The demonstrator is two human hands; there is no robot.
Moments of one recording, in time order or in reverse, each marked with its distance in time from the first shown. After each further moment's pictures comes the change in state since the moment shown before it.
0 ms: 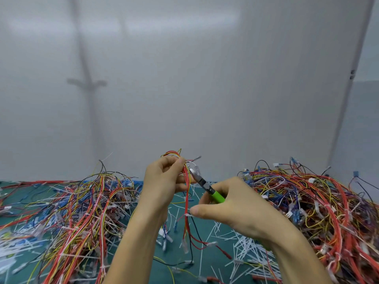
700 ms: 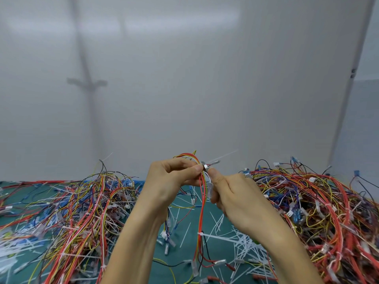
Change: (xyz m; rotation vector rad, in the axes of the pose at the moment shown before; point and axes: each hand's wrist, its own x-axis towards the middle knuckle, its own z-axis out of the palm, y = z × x) left_hand -0.003 0.007 0.000 0.028 -0.188 0.041; right_hand 0.006 0.001 0.003 -0.078 0.195 -0.029
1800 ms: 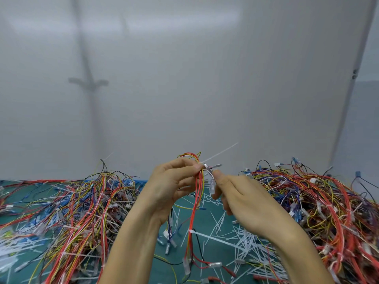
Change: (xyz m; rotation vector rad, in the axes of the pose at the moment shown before) left_hand -0.001 0.002 -0.003 -0.172 -0.105 -0.221; right_hand 0.000 0.007 -0.007 -0.044 -0.010 -0.013
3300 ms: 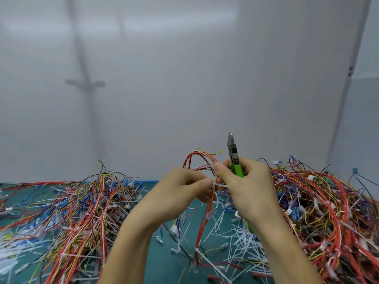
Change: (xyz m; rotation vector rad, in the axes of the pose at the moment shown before) left_hand -0.012 0.005 0.007 0.806 -0.184 0.121; right_hand 0.010 0.006 0.010 0.418 0.394 -0.008
